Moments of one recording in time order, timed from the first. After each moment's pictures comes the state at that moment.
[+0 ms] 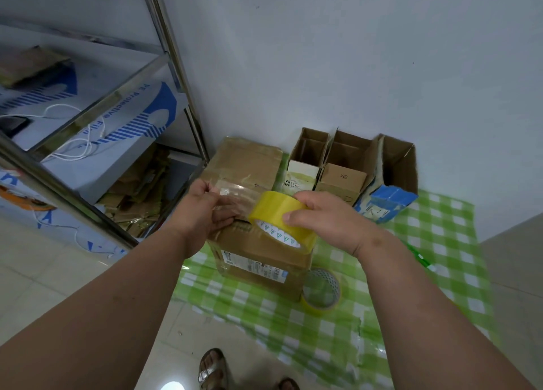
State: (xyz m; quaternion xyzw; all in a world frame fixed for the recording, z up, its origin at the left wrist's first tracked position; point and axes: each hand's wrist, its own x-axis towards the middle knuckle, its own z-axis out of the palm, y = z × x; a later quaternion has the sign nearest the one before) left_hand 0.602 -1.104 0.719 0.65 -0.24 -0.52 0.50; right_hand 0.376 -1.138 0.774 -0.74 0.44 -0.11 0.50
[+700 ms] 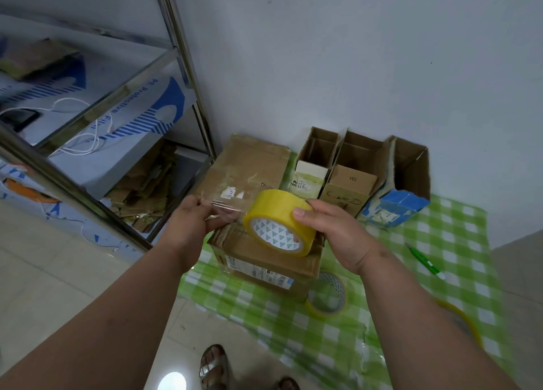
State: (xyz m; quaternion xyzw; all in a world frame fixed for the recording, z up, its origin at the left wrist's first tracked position) left_hand 0.616 -1.088 0.697 0.64 -0.21 -0.48 0.57; right_hand 0.378 -1.141 0.727 -0.53 0.45 -0.23 0.68
